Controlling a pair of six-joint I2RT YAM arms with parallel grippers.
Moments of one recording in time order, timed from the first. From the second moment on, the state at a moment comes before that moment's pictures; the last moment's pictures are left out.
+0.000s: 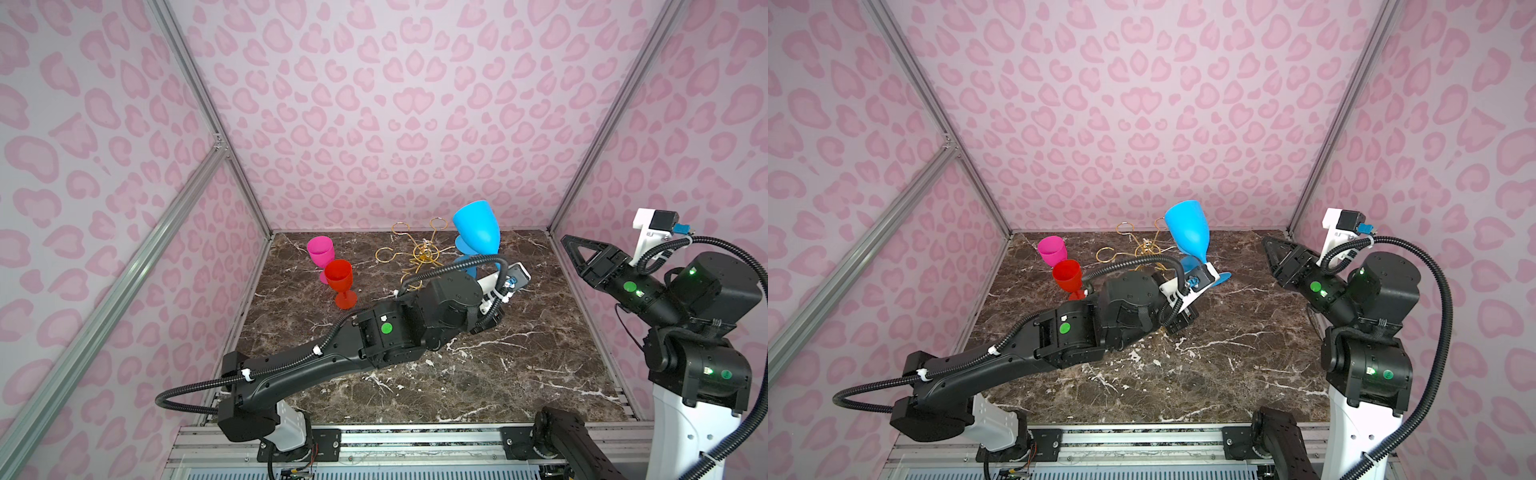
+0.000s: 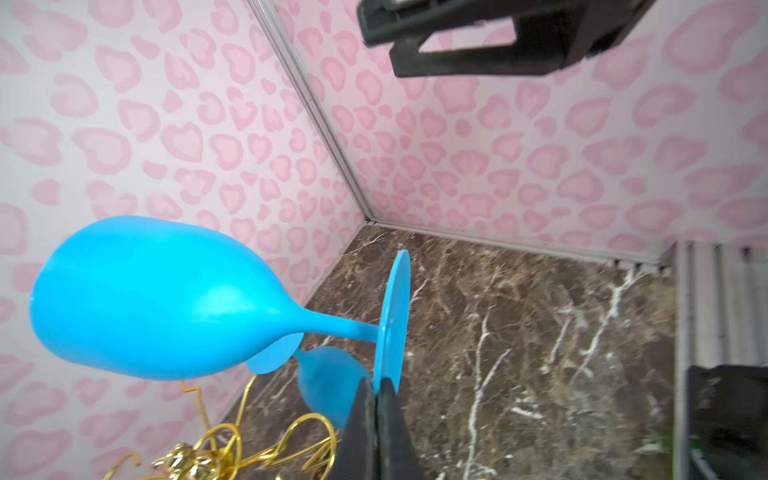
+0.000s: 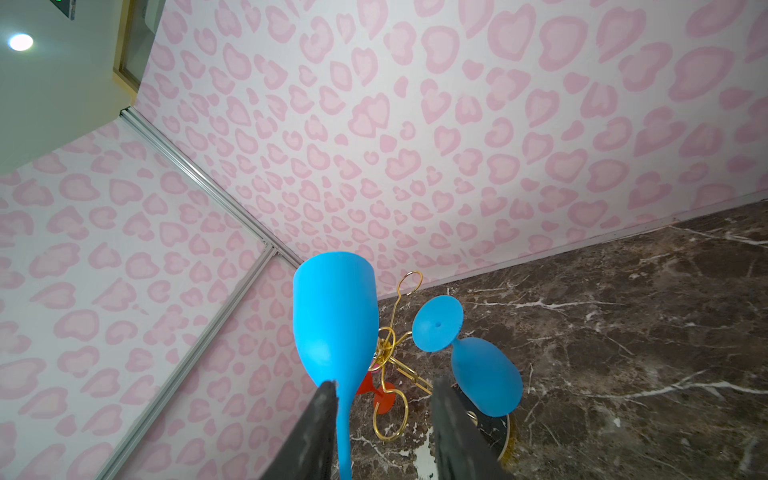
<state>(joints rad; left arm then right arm) -1.31 1.56 1.77 -0.47 -0.48 0.36 -0.24 0.89 1.54 -0.75 -0.70 0.63</state>
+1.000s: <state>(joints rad) -1.47 1.53 1.48 -0.05 -0.74 1.11 0.16 0.89 1.36 -0.84 -0.64 0.30</state>
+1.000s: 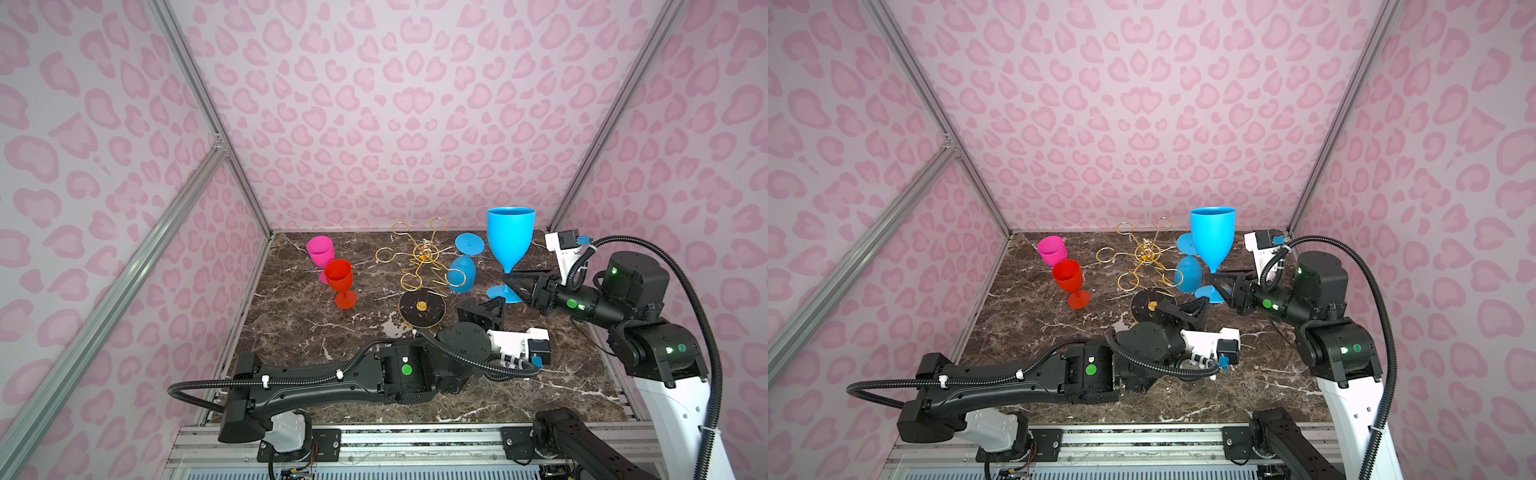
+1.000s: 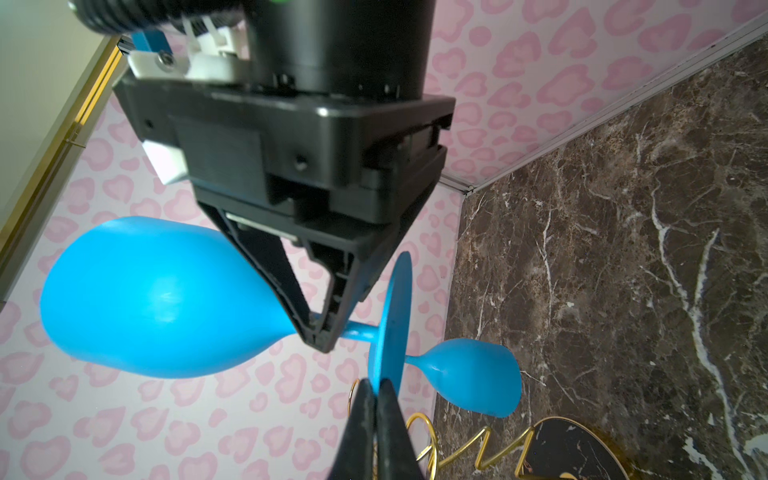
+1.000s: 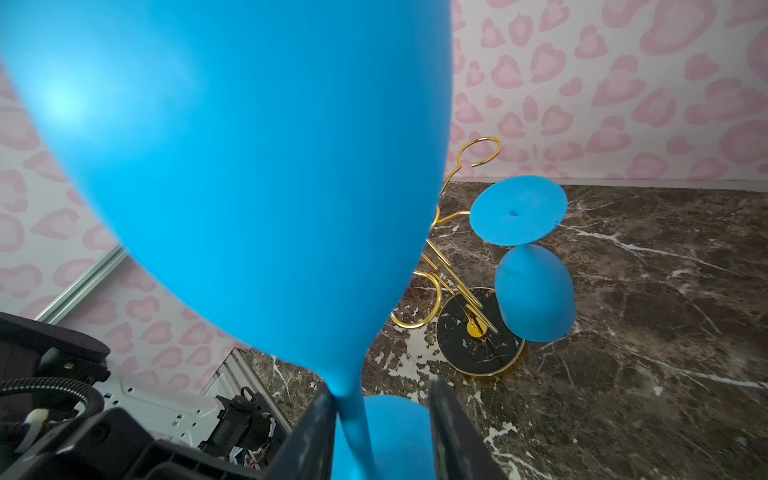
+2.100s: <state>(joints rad) -1.50 1.57 1.49 -0.03 -0.79 1.14 0.16 0.84 1.30 -0.79 -0.59 0.32</state>
